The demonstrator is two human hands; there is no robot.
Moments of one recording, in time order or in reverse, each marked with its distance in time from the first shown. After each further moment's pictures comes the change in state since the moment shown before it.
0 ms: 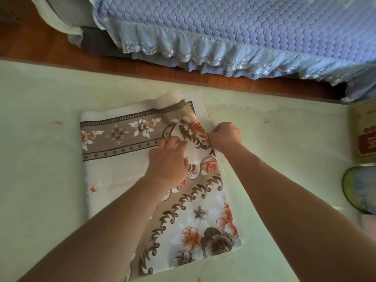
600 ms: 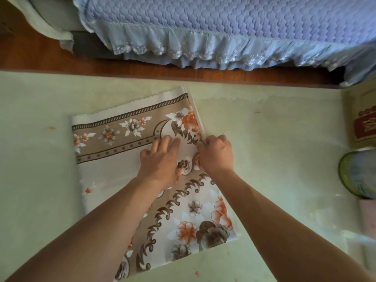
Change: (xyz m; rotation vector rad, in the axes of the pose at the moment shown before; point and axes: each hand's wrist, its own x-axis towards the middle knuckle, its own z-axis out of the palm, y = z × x) left_hand -0.005 0.001 0.008 0.192 -0.049 0.017; right_hand -0.054 0.039 0.027 -0.019 0.122 -0.148
